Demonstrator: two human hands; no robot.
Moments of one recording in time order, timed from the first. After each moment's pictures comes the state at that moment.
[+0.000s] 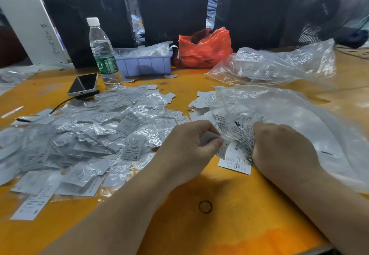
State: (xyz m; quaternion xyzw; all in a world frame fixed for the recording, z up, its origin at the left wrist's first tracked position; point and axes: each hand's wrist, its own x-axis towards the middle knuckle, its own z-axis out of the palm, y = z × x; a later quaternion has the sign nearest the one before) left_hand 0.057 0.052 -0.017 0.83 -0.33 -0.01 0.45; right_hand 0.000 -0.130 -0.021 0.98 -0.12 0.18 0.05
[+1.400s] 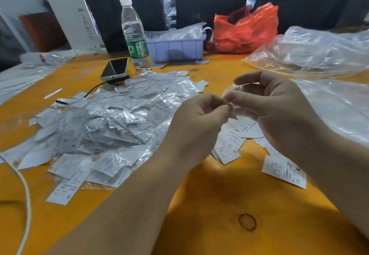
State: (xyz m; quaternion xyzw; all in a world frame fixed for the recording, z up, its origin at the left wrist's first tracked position) left_hand 0.078 0.073 -0.003 0.78 -0.20 0.02 0.59; right_hand 0.073 -0.076 0.002 0.69 0.05 0.14 -0.70
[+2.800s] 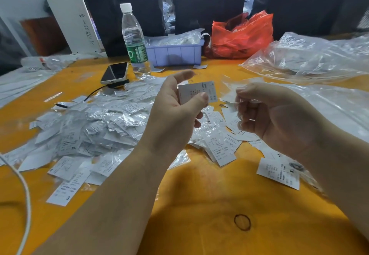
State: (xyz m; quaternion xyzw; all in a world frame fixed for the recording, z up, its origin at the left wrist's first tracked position) left_hand 0.087 0.090 0.005 0.71 -0.18 0.07 0.68; right_hand 0.074 -0.092 0.012 0.64 0.06 -0.01 -0.76
